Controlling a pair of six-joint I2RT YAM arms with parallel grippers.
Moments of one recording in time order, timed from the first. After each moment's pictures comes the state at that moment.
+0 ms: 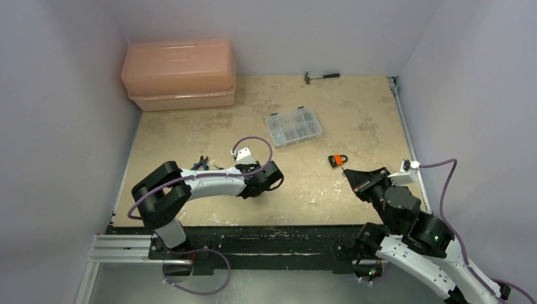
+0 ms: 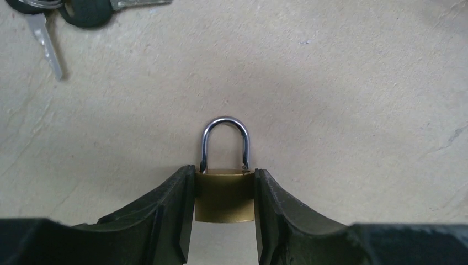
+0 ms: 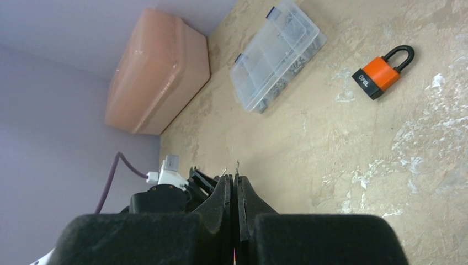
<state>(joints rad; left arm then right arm) -1.01 1.67 0.95 -0.50 -0.58 -1.36 0.88 0.24 0.71 -0.78 0.65 1.15</state>
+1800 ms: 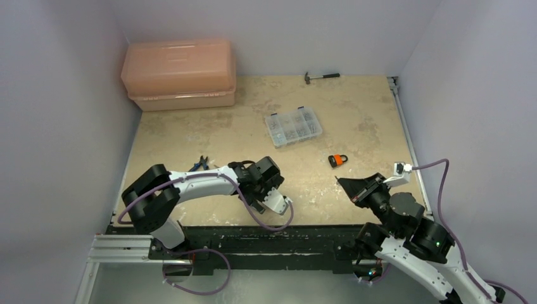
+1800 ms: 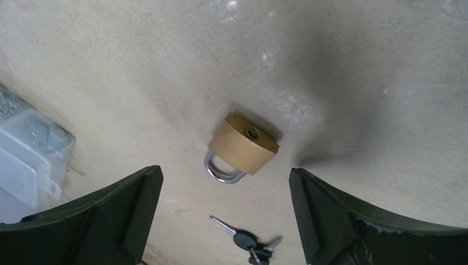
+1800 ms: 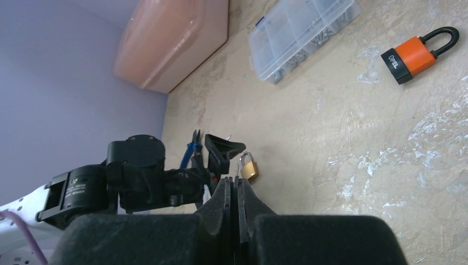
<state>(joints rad) -0.99 1.57 0.90 -0.48 -0.06 1.20 0.88 0.15 0.65 -0.77 0.47 1.04</state>
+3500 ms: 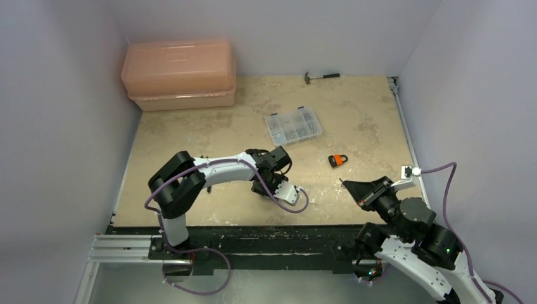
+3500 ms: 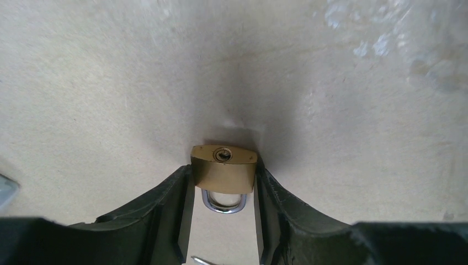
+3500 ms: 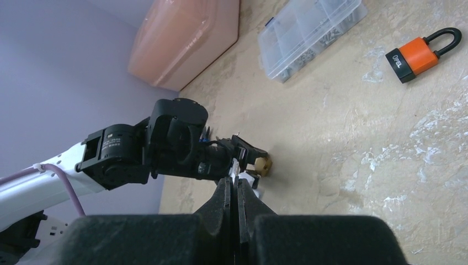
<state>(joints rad) -0.95 1.84 1.19 -0.71 0.08 1.08 0.88 0.08 0.69 -0.83 0.45 1.04</state>
